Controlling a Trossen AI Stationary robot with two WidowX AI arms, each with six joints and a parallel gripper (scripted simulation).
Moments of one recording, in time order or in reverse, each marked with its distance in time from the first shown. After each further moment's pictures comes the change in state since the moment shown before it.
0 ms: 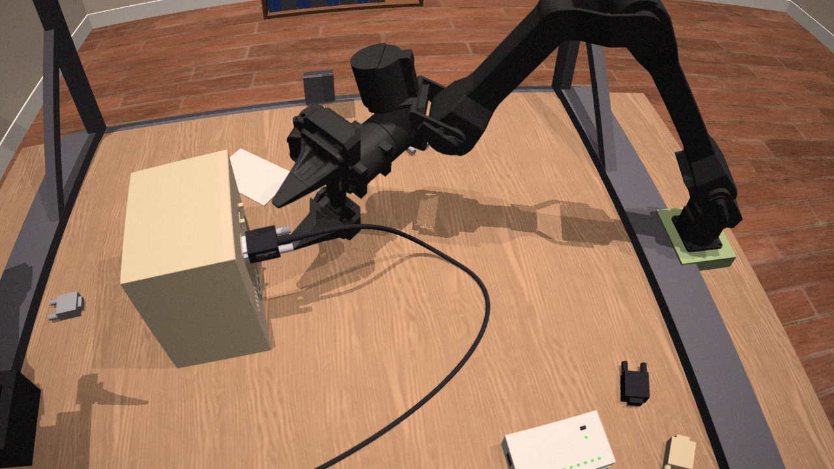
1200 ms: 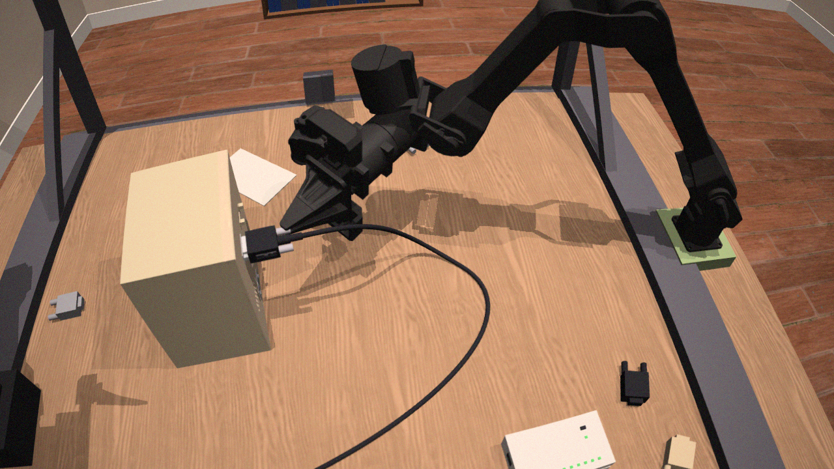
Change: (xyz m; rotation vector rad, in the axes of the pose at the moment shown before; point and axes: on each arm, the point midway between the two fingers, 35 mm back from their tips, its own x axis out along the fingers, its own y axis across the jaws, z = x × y) left arm -0.001 -0.003 -0.002 0.008 0.010 0.003; right arm 0.000 0.000 0.000 0.000 0.000 0.000
